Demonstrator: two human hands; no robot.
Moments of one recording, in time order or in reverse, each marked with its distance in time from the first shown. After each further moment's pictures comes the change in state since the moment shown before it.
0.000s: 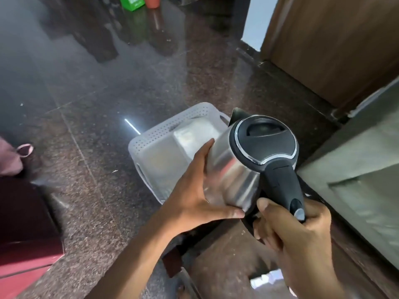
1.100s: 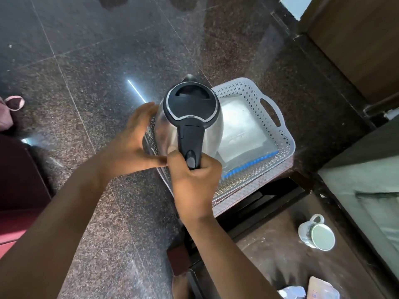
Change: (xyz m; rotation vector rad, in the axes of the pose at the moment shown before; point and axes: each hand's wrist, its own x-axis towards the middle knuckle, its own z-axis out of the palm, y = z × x) left_hand 0.034 -0.129 -0.179 0.272 0.039 -0.220; right_hand 0.060 0.094 0.239 0.107 -0.160 -0.064
